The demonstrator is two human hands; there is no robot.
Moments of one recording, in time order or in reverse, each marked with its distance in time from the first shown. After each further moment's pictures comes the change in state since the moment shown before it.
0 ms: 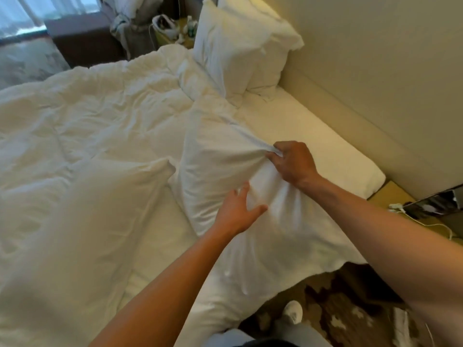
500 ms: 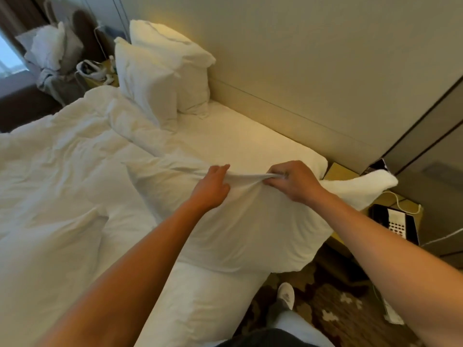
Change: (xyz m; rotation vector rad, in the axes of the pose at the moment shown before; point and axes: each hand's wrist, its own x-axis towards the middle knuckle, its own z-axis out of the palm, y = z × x) left_hand 0.112 0.196 0.059 0.317 -0.039 0.349; right_hand -0.076 0.234 -0.126 0.164 -0.014 0.108
